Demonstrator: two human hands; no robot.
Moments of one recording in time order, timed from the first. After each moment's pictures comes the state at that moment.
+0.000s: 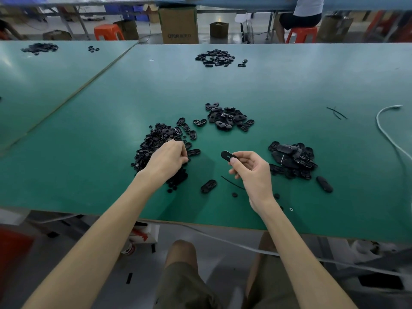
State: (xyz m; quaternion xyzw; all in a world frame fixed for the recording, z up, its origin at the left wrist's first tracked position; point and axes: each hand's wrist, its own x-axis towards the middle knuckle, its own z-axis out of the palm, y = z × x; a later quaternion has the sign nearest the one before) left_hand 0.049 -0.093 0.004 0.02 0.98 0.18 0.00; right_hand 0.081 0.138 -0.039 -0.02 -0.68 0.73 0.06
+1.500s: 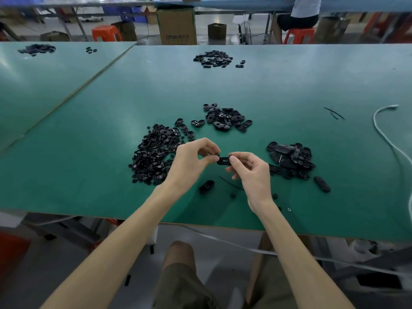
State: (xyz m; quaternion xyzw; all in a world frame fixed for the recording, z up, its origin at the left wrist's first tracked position) left_hand 0.075 -0.038 0.003 0.11 0.87 0.46 -0.12; right_hand 0.083 0.137 -0.040 -0.01 -0.66 0.75 0.07
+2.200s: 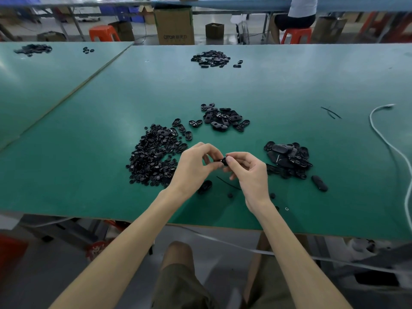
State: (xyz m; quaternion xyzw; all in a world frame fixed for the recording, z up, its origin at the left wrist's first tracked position) left_hand 0.081 -0.025 -0.006 0.12 0.88 0.44 -0.12; right_hand 0.085 0.138 -0.039 -0.01 -0.66 0.75 0.07
